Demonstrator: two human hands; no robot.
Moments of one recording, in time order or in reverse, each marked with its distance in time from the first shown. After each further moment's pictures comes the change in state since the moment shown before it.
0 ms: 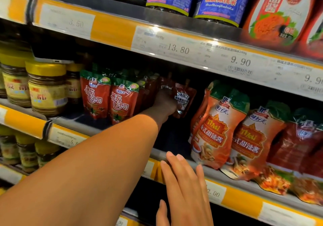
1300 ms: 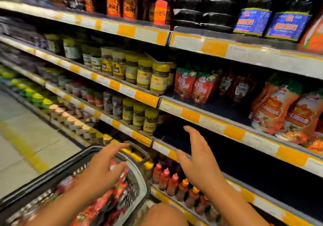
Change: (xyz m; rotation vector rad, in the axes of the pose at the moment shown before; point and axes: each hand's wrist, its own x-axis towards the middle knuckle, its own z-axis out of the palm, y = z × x) left_hand -0.401 -0.107 -0.377 0.647 0.106 0.037; right_hand -0.024 -0.157 -0.042 0.696 -0.343 0.051
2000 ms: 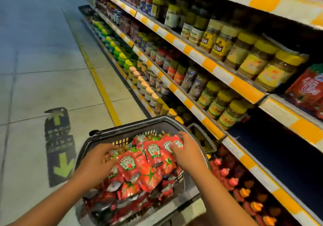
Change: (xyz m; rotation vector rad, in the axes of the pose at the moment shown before) left_hand -0.162 -0.183 -0.082 0.045 0.232 -0.591; right_hand 0.027 -0.126 0.241 0.190 -0.507 0.110
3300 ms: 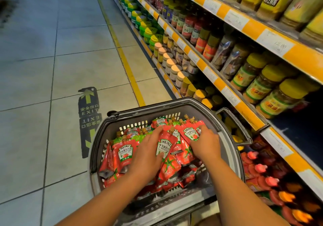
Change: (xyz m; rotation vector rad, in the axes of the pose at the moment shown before) left_hand 0.008 0.047 0.106 0.031 0.069 0.011; right_hand 0.069 0.066 0.052 -0.315 -0.032 0.061
